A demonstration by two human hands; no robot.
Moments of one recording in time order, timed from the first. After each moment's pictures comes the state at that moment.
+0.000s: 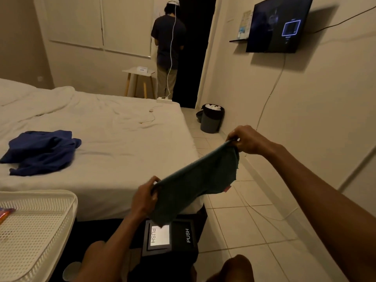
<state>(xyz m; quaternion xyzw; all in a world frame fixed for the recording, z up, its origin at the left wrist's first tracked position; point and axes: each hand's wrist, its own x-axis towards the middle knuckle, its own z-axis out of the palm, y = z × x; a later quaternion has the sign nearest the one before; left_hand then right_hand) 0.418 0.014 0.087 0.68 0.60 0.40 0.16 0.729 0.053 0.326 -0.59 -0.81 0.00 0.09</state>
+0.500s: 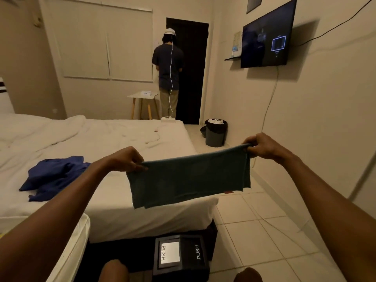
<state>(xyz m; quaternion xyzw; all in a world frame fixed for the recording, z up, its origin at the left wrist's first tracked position) 0.325 0.050 0.292 0.81 0.54 0.11 0.20 0.783 0.037 0.338 -0.62 -0.72 0.17 0.26</state>
